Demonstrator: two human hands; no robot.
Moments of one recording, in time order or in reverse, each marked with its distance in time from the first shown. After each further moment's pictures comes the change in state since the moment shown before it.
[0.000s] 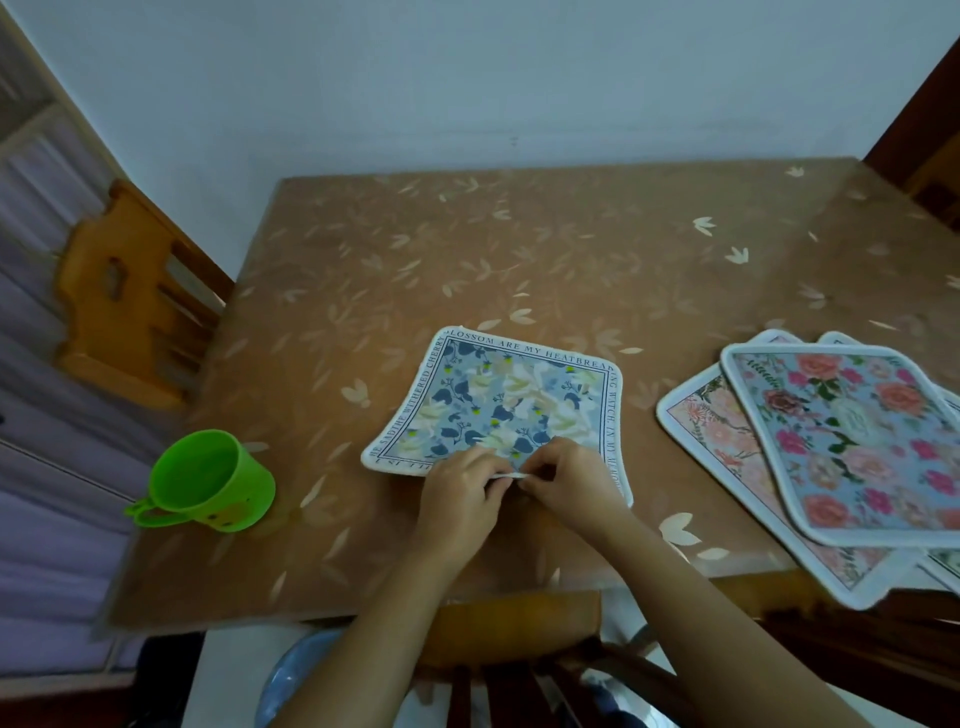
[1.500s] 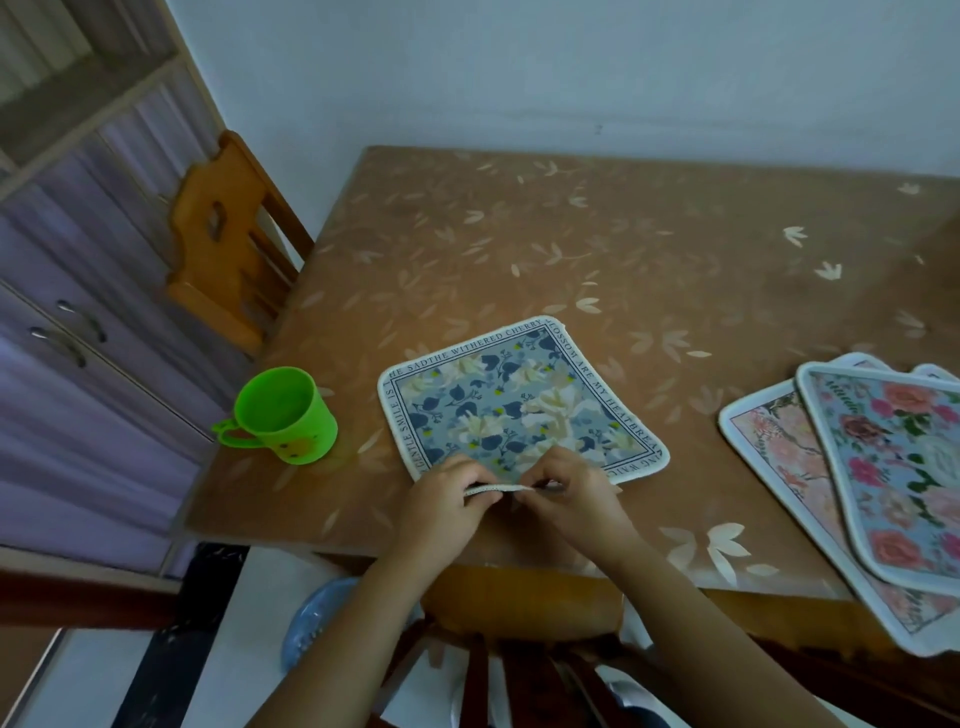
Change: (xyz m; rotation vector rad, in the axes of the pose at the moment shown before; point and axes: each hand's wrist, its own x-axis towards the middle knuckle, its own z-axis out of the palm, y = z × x) left_hand -0.055 -0.022 -0.044 -0.127 -0.032 -0.276; right_hand -0.023 -0.013 0.042 0.189 -0.078 -0.323
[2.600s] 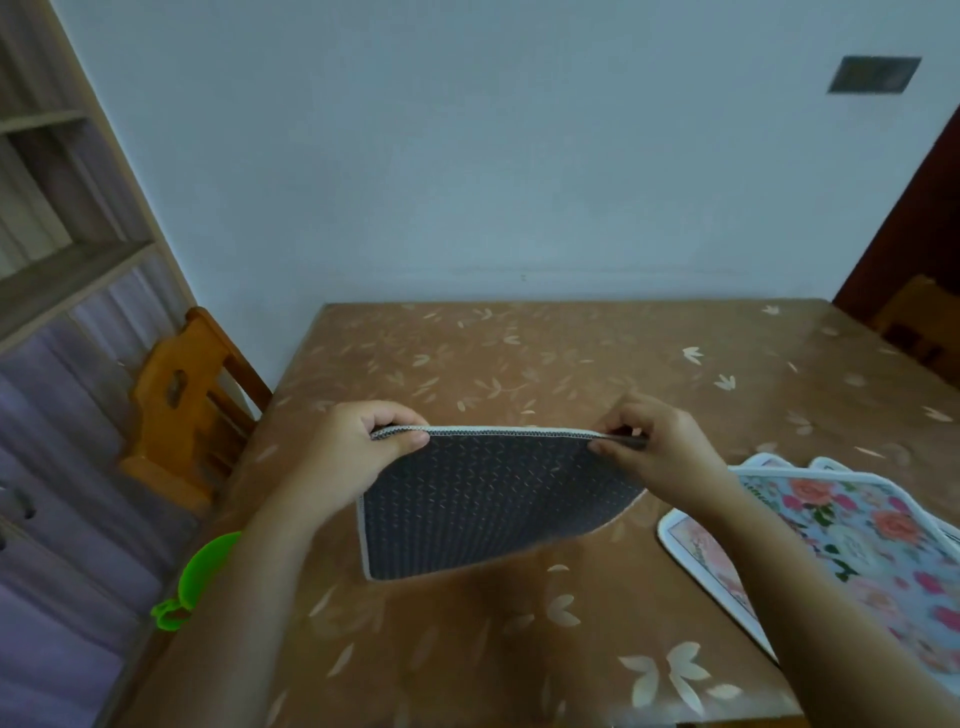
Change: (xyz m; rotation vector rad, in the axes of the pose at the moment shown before) left_hand 0.095 0.109 -0.143 -0.210 0.047 0.043; right_hand 0.048 -0.071 -0.196 -0.313 0.272 -0.119
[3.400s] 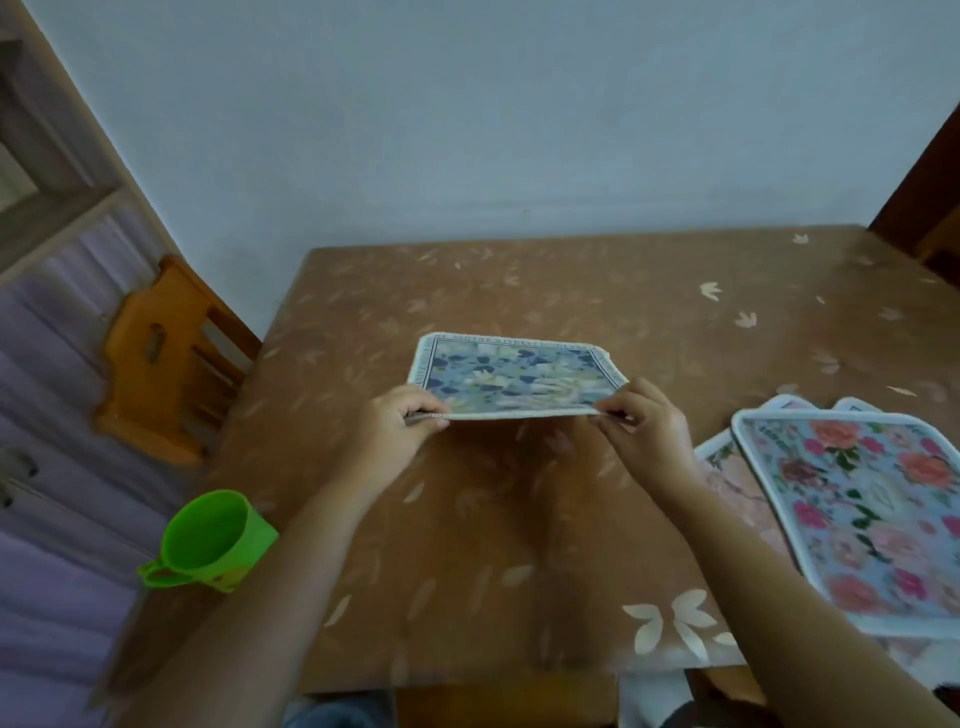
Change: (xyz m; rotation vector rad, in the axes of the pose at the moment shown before) left_hand 0.035 -0.068 0.074 0.110 0.108 0.130; right_hand -0.012 0.070 0.077 0.053 0.291 0.127
